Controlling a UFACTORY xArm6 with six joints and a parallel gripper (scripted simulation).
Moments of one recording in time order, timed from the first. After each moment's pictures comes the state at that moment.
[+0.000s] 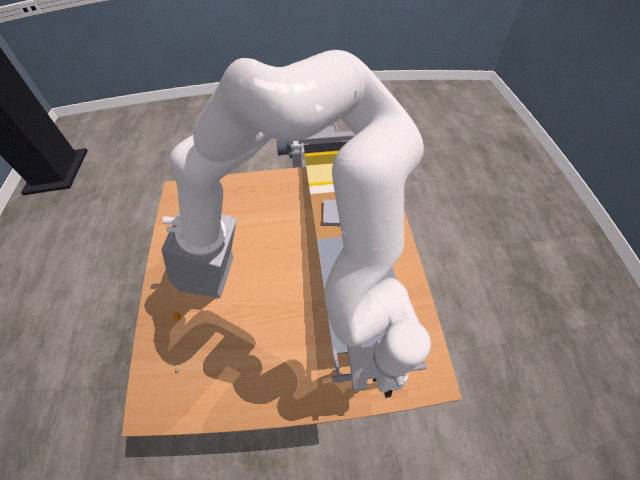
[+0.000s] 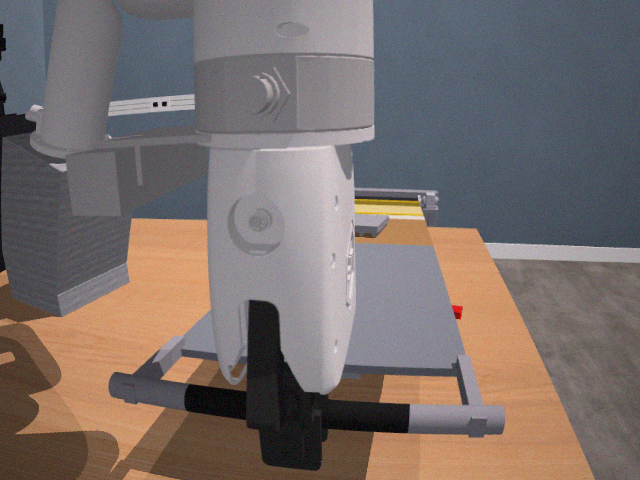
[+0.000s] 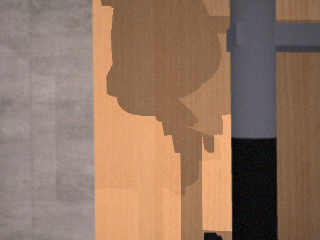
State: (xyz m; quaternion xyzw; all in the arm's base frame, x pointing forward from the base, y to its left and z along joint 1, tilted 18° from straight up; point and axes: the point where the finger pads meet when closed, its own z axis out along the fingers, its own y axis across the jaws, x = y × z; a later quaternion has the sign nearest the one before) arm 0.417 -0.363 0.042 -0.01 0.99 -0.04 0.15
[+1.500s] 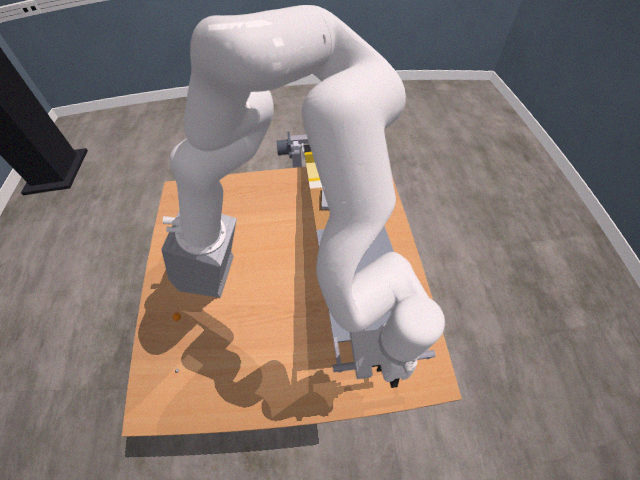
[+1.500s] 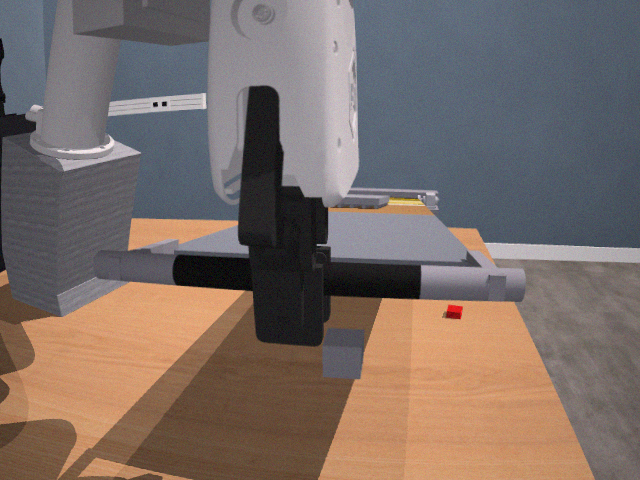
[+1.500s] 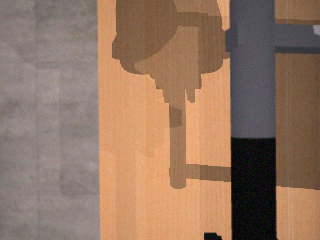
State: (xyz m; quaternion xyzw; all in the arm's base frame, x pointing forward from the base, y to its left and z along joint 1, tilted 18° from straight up) arm 0.394 -0.347 0.111 -0.01 0.99 -0.04 0.15
